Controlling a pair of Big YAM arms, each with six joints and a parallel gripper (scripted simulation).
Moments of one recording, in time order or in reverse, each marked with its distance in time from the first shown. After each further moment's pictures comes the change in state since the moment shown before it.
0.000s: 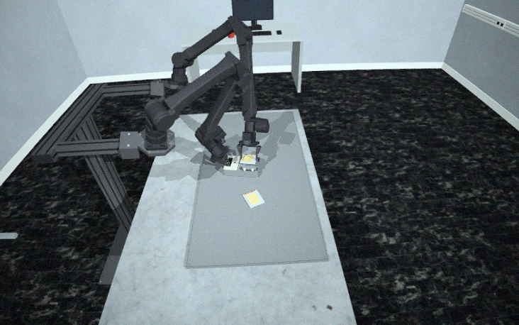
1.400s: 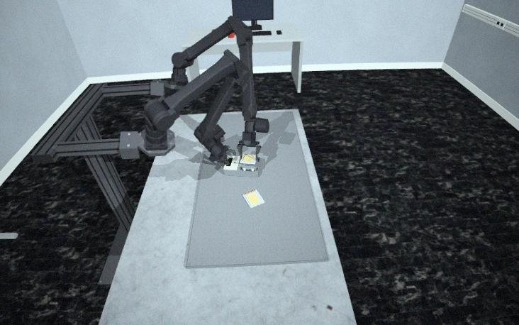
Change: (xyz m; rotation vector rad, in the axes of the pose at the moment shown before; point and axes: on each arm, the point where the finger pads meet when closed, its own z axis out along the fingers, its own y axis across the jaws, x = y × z) left arm 0.000 0.000 0.000 0.000 0.000 0.000; right arm -0.001 0.000 -0.008 0.002 -0.002 0.003
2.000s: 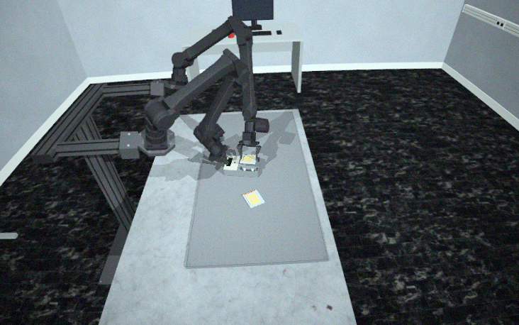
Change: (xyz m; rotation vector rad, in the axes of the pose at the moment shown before) left arm 0.000 0.000 0.000 0.000 0.000 0.000; right arm 0.000 0.001 -0.004 -0.002 0.000 -0.003
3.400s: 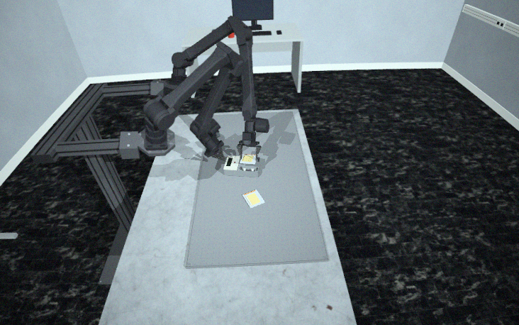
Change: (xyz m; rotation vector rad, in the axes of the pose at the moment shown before) left arm 0.000 0.000 0.000 0.000 0.000 0.000; right arm 0.001 0.000 -0.034 0.000 0.004 0.003
